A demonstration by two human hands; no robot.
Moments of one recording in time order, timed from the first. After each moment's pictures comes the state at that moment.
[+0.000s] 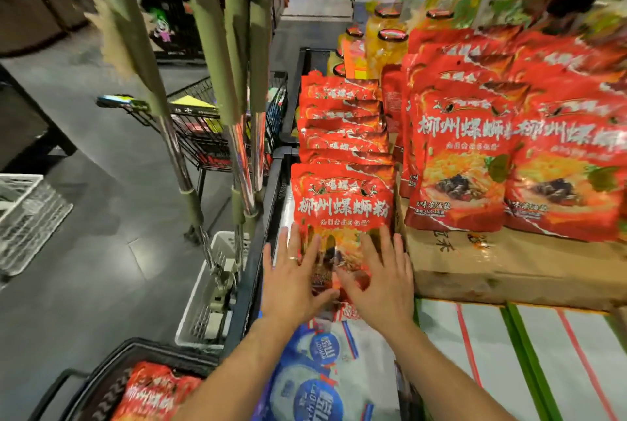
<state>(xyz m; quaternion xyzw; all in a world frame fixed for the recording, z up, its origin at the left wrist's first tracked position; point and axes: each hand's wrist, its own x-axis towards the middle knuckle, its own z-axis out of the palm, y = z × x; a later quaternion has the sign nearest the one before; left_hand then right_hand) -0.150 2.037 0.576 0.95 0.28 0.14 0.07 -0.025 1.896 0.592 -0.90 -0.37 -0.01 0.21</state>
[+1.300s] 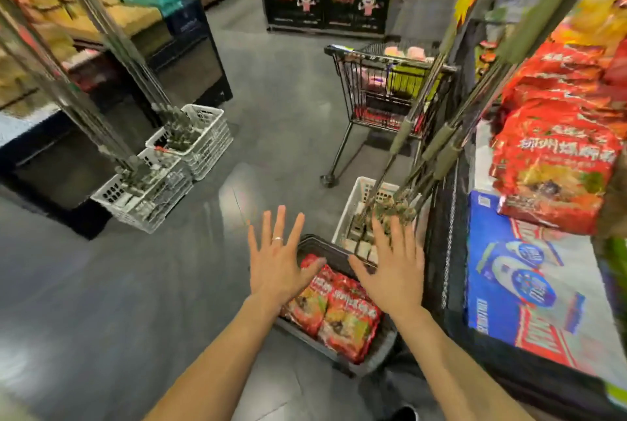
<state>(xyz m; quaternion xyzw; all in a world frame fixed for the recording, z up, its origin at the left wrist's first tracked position) -0.690 2.117 0.626 0.88 0.46 0.09 0.04 -0.507 1.999 0.624 -0.86 -0.48 0.03 0.19</state>
